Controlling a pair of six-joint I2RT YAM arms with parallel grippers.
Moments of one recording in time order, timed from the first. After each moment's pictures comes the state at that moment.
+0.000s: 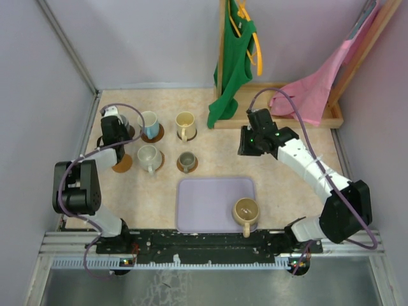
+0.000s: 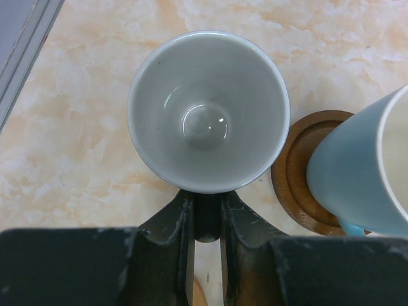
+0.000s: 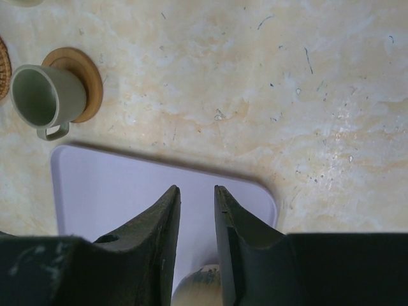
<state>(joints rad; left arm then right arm) 0.04 1.60 0.79 0.35 -0.20 -0.16 0.47 1.37 1.14 -0.67 -0.02 0.45</state>
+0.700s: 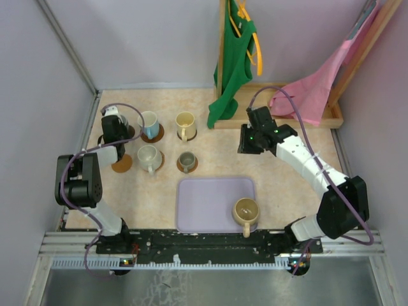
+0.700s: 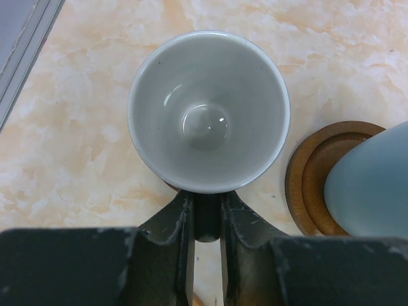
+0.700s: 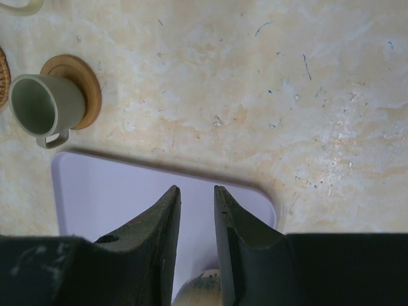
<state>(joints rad) 0.06 1.70 0.83 0.39 -0.21 -0.14 0.45 1.41 1.16 -0.67 -0.03 0.44</state>
